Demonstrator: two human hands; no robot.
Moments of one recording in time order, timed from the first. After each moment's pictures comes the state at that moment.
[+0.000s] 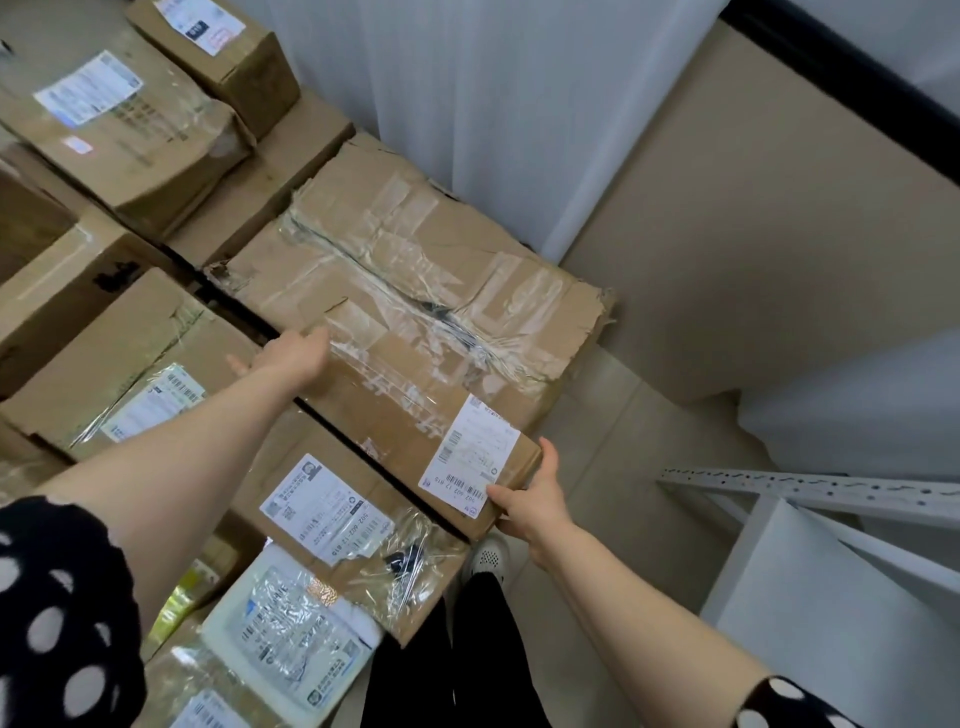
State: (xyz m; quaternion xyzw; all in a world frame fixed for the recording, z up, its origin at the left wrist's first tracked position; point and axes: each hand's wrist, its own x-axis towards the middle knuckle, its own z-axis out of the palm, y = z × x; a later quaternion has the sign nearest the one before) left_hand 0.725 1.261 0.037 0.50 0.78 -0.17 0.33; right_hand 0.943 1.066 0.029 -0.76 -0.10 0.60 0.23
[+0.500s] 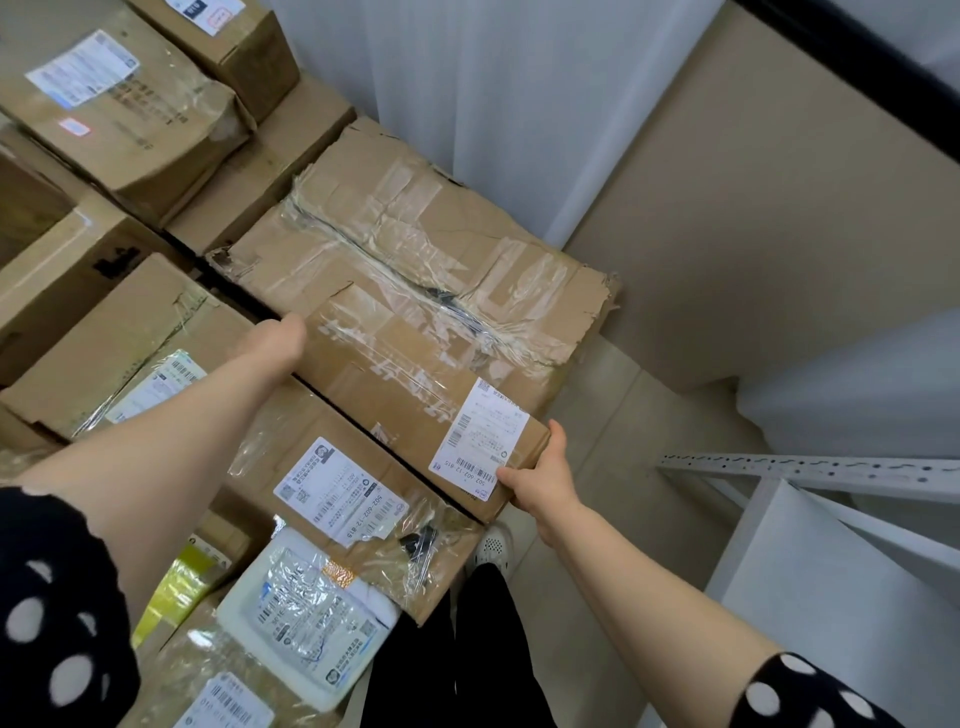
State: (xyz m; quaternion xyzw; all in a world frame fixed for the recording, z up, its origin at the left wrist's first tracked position) left_hand 0.694 1.261 0.034 0.40 0.83 -0.05 0.39; right_hand 0.933 1.070 0.033 -0.79 -0.13 0.57 0.21
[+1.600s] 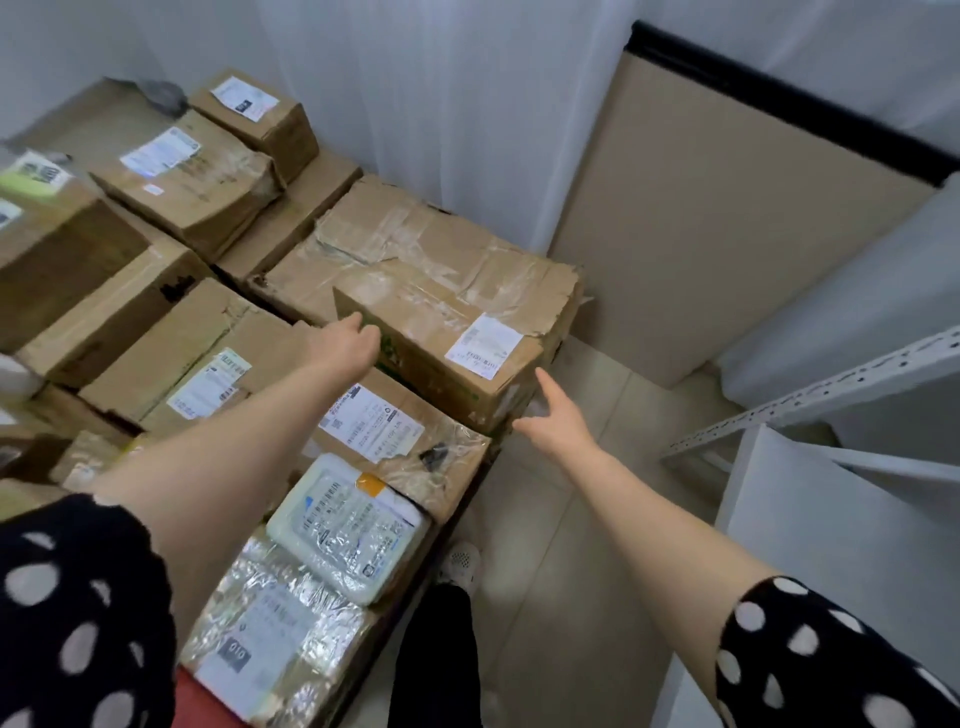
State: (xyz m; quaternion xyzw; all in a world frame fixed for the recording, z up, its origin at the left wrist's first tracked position) left_hand 0.720 1.123 0.124 0.64 0.70 -0.02 0.32; right_hand 0.927 0.990 0.085 -0.78 -0.32 0.48 0.23
